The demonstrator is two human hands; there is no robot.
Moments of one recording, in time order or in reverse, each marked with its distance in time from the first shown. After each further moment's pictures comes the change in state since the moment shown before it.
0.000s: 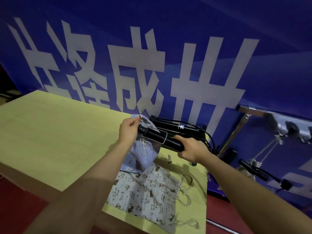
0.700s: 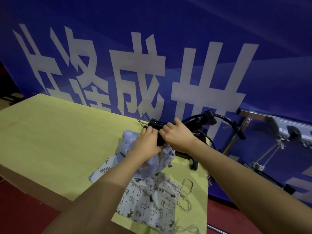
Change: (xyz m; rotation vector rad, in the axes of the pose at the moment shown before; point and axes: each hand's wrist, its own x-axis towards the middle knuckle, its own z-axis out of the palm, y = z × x) left_hand -0.026 0.009 0.036 0.973 -0.334 0.403; right_hand 0.034 -0.043 -0.037 -0.855 0.425 -0.497
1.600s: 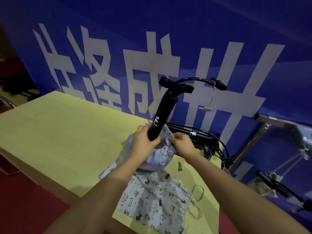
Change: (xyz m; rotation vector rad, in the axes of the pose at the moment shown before) left_hand -0.011 -0.040 -0.007 -0.552 0.301 -0.238; right_hand 0.021 -0.042 0.031 1.706 -0.140 0.999
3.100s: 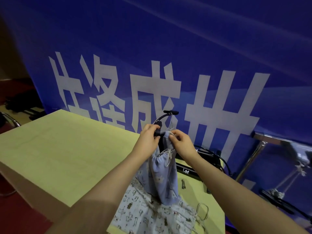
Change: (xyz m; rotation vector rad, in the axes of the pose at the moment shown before) left_hand 0.027 0.037 -0.054 0.019 -0.029 0.190; right_hand -0.008 -0.066 -0.002 0.041 0.077 -0.313
